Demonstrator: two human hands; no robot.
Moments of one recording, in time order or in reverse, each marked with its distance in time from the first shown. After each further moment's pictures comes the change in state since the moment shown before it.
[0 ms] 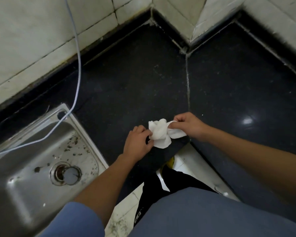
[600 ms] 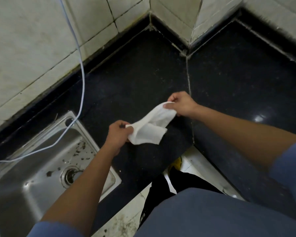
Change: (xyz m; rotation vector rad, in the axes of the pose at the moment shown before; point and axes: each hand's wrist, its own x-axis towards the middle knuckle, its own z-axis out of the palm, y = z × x) left_hand 0.014 -0.013 -0.077 -0.817 0.137 -0.673; right_hand 0.061 -0.039 -0.020 -0.100 0.194 -0.077
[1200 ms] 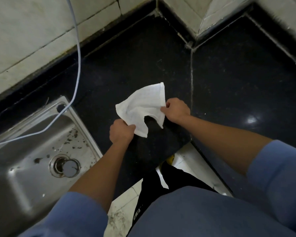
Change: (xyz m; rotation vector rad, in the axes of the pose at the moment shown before) left_hand 0.018 -0.035 0.034 0.360 0.214 -0.143; right_hand 0.001 0.021 0.045 -0.488 0.075 0.127
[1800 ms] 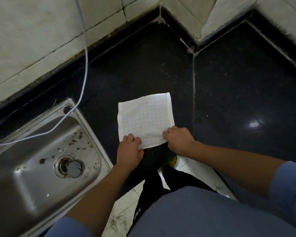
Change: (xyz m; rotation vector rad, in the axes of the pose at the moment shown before) left_hand -0.043 -0.059 0.009 0.569 -0.052 0.680; right_hand -0.066 0.039 0.042 -0.752 -0.108 -0.616
